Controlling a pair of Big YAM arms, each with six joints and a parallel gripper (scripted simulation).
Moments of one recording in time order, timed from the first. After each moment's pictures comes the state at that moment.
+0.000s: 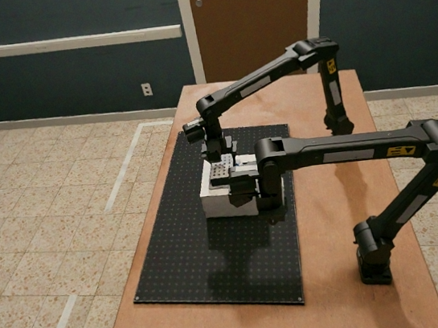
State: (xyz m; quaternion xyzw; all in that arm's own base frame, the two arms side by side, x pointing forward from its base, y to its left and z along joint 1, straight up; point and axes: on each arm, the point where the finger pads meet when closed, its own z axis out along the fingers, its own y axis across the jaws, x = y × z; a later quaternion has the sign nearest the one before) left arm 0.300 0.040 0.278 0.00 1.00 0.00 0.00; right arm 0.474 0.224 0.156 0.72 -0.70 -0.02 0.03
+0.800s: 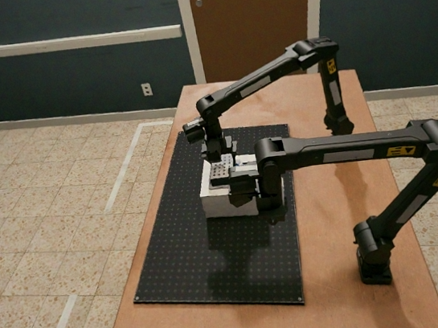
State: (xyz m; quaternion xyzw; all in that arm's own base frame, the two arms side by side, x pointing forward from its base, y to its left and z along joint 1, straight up) left arm 0.300 0.040 0.278 0.00 1.00 0.00 0.00; right arm 0.474 0.224 0.156 0.72 -0.70 -0.02 0.03
